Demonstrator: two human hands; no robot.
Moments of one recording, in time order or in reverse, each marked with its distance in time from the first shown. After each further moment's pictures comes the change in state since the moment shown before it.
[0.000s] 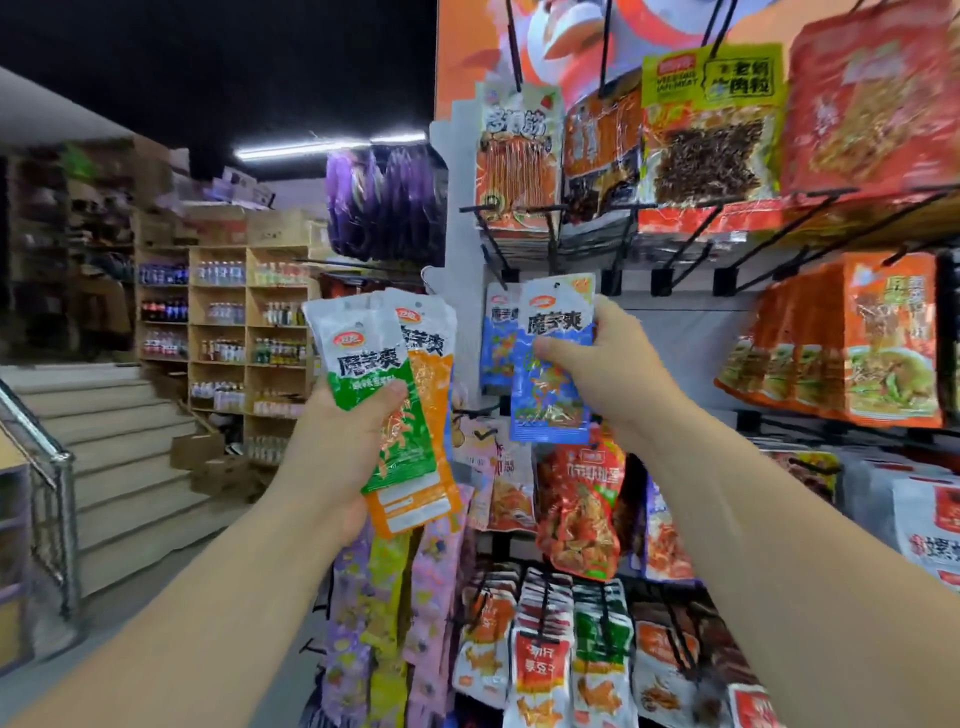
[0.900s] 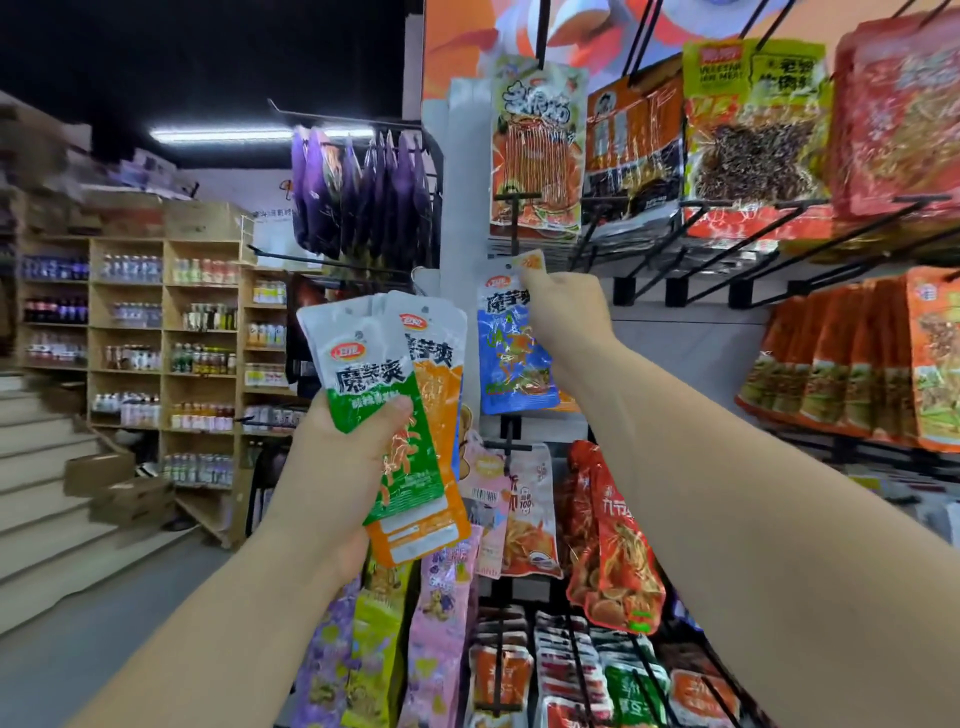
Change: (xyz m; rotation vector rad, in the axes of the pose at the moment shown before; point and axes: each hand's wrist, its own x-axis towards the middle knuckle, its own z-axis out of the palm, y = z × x) left_hand 0.063 -0.019 -0.024 -0.092 -0.160 -0.024; right_hand 0.118 0.013 0.082 -0.148 0.343 0.073
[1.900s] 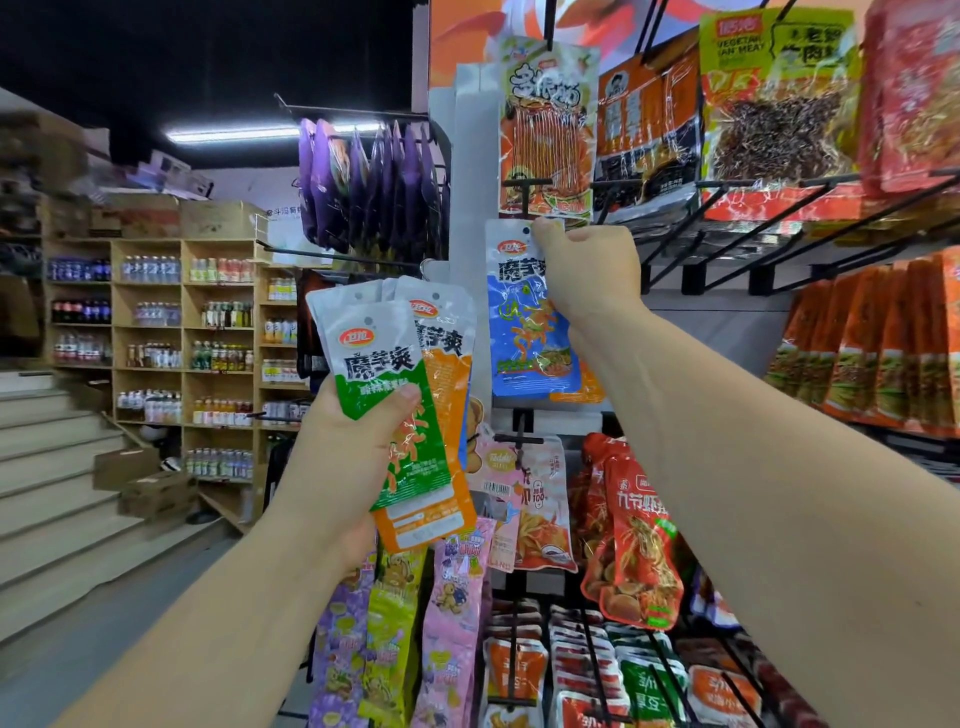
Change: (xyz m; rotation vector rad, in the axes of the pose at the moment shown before) left_hand 0.005 0.001 0.000 0.010 0.004 0.002; right_hand 0.005 -0.020 -0.007 -0.021 0.090 -0.142
